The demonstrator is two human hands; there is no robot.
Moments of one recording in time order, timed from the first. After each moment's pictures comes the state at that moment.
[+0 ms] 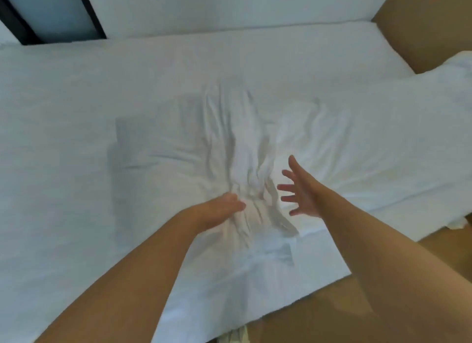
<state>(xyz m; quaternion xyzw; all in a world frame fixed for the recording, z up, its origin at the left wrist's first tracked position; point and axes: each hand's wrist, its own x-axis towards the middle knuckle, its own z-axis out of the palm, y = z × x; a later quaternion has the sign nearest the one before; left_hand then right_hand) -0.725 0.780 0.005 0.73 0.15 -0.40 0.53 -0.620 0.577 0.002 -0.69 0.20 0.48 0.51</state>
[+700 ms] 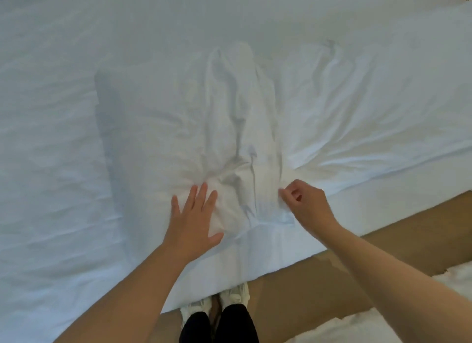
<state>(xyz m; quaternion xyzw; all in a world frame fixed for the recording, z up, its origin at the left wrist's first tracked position) -0.813 0.746 -0.093 0.95 0.03 -0.31 0.08 -0.699 0.508 -0.066 -0.92 0.02 0.28 0.29</state>
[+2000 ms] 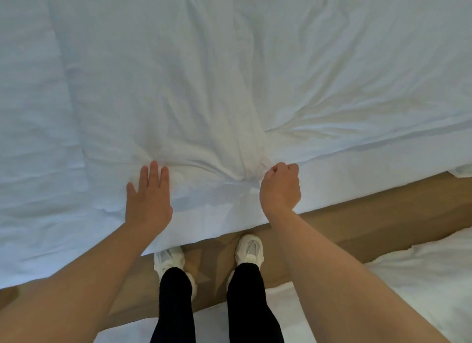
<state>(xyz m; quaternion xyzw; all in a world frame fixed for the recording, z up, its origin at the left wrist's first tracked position) -0.854 0.692 -0.101 0.91 0.17 -0.38 -0.03 -0.732 0.475 -0.095 -0.96 0.14 0.20 0.13</state>
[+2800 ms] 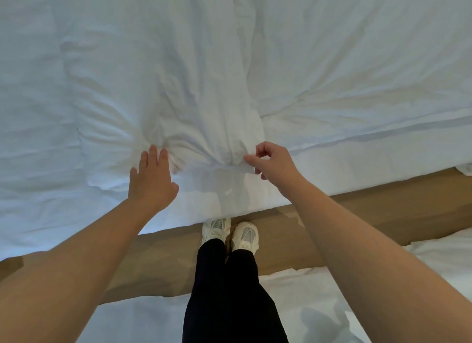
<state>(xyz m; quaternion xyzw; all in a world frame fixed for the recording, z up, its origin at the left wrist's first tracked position) -0.842 0.664 -0.097 0.89 0.27 -0.35 0.08 -0.704 0.439 -0.078 -0.77 0.05 0.41 0.48</state>
